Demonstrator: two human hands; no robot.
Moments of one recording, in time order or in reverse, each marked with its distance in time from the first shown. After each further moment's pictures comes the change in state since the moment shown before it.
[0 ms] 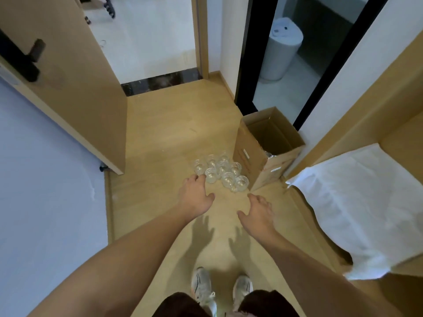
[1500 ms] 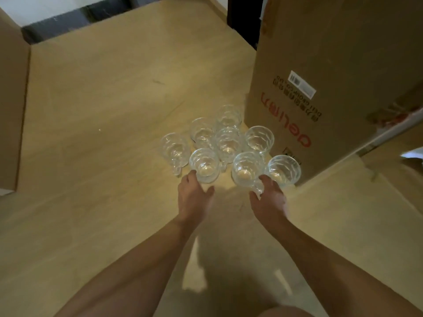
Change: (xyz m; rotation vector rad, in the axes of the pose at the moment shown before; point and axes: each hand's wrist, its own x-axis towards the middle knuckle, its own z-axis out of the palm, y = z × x) left_hand 0.471 -0.226 0.488 -0.264 0.127 -0.116; right_hand 0.526 0.145 0.471 0.309 0.222 0.091
